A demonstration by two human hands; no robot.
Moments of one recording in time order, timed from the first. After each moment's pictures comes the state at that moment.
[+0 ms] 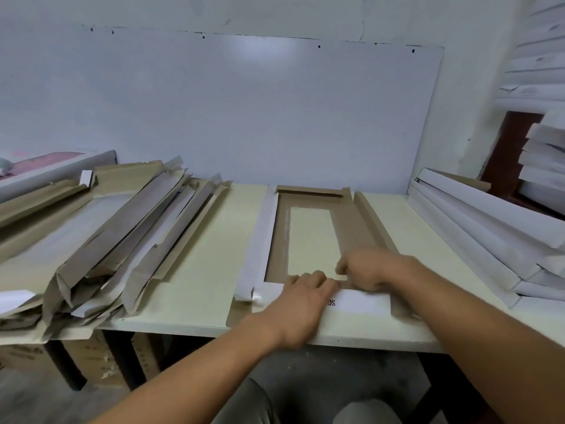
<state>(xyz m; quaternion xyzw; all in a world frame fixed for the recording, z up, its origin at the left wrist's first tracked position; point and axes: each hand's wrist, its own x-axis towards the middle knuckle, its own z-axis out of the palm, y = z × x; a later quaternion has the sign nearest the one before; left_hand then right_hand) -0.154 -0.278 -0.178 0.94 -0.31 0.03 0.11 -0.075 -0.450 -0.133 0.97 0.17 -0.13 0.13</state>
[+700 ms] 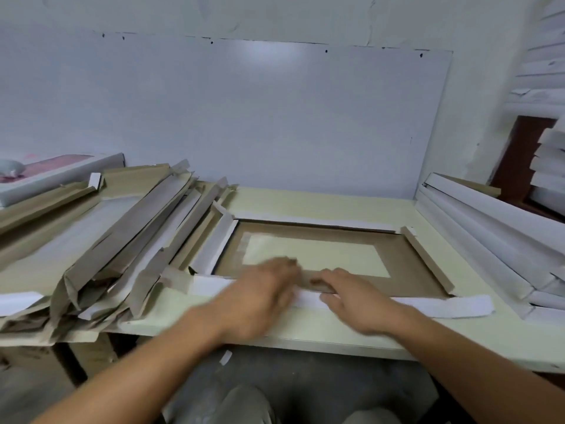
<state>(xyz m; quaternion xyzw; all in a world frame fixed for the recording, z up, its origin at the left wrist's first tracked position) -0.162 -0.202 -0.150 0.92 -0.31 0.12 0.19 -0.117 -0.436 -0.178 0.96 0.24 -0.03 -0.14</state>
